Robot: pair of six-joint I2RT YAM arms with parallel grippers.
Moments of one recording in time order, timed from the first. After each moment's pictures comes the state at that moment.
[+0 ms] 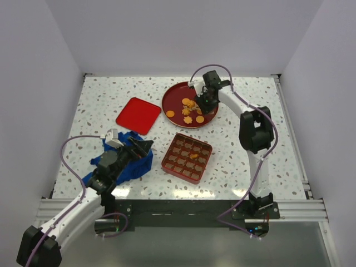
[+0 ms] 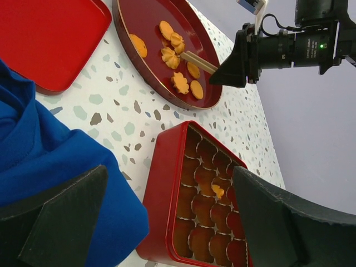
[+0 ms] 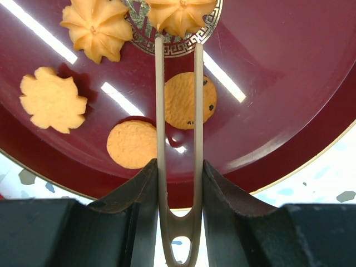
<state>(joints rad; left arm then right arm) -0.46 0.58 0.13 0.29 -0.06 -0.85 0.35 2.23 1.90 -0.78 -0.11 -0.39</state>
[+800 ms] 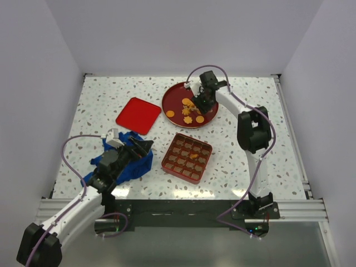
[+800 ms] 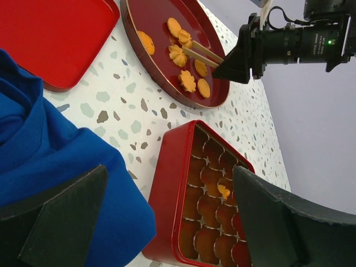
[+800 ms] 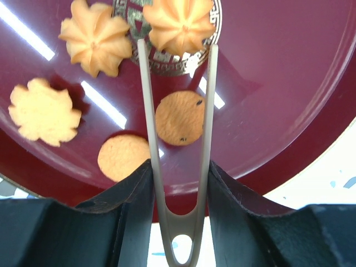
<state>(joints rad) -0.45 0.62 0.14 0.30 -0.05 -0.85 0.37 2.25 1.91 -0.74 -0.07 -0.48</state>
